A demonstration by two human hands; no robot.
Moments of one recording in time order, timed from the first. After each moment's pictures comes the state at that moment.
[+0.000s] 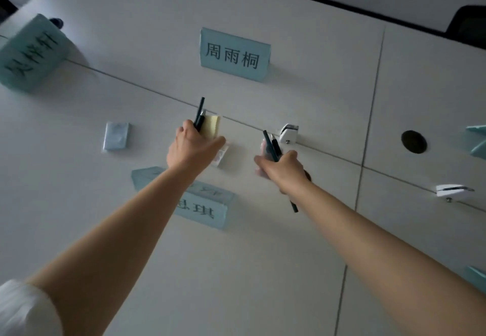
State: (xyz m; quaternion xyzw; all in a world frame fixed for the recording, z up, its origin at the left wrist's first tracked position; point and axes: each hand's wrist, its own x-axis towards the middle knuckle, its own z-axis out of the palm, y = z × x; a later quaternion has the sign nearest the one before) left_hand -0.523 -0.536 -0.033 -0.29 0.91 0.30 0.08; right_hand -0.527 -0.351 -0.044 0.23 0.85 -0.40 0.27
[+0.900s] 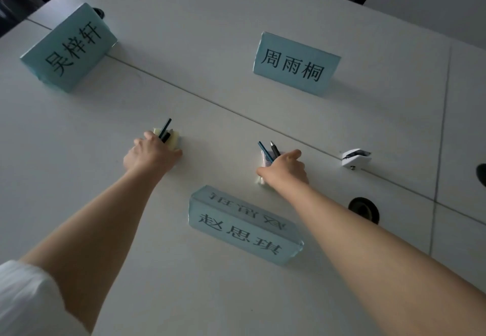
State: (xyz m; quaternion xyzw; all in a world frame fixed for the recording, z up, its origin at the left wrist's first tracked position) left_hand -0.536 -0.756 -0.105 -0.39 0.90 0.12 0.15; right_hand -0.573 -0.502 -0.101 0.22 0.91 -0.22 0.26
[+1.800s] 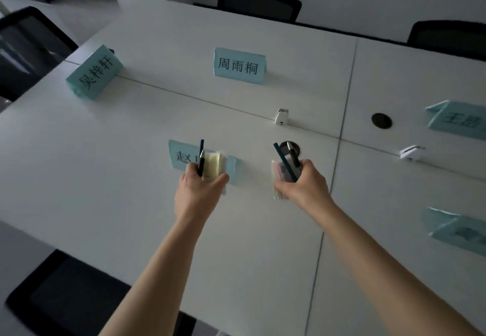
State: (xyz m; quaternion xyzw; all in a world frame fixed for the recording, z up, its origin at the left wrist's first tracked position) left_hand -0.292 -0.492 0.043 -0.33 0.86 0.39 0.02; right_hand -0.334 -0.290 0.062 0.12 0.89 -0.41 0.17
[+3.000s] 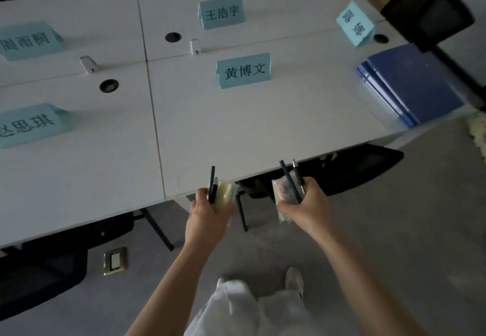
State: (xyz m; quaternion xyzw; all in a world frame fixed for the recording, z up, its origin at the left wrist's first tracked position) left_hand 0.120 -0.185 0.040 -0.03 0.90 0.37 0.24; right_hand 0.200 -0.001 0.077 0.41 0.80 -0.44 0.02
